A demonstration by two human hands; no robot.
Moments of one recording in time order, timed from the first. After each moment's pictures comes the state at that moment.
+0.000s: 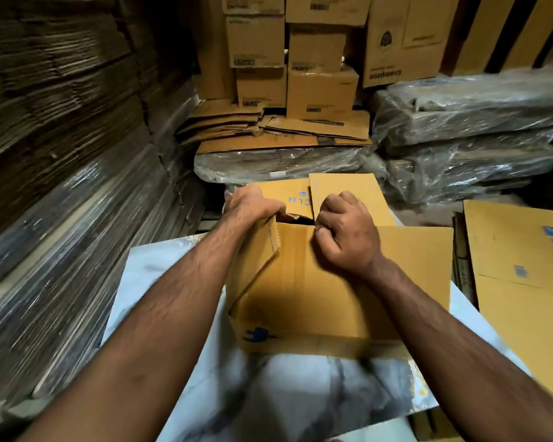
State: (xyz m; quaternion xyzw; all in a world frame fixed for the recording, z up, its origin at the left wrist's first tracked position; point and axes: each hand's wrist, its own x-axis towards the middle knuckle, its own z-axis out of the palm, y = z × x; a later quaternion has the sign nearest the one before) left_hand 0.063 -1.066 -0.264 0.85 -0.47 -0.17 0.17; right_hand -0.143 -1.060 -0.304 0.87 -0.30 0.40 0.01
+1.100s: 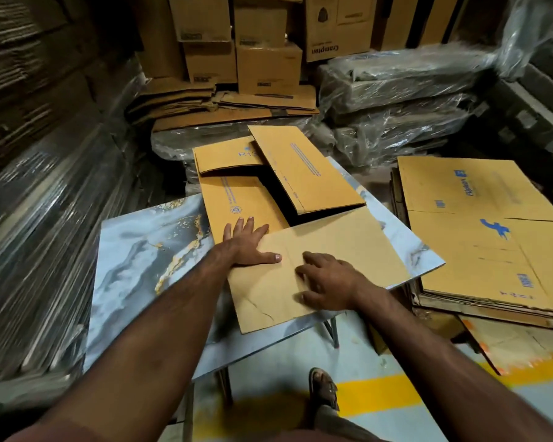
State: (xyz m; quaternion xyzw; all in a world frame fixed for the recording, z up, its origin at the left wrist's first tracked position) left_hand 0.034 -0.917 -0.394 0.67 -0.71 -0.16 -0.12; right_hand -0.208 -0.853 -0.377 0.88 -0.45 -0.08 -0.14
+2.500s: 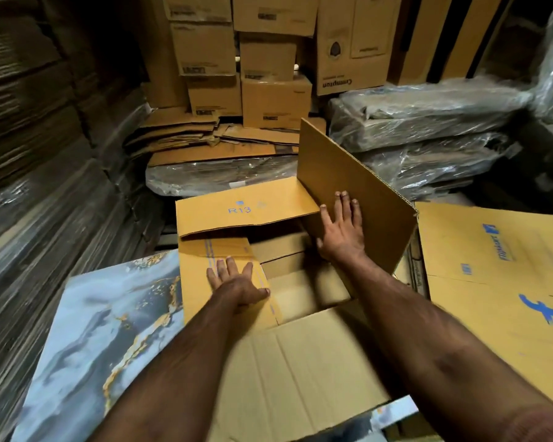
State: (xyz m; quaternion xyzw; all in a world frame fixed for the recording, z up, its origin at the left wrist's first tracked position) left_hand 0.004 -1.075 -0.398 0.80 -0.55 -0.20 -0.15; right_hand -0.207 -1.181 -0.361 0.79 -0.60 -0.03 0.11
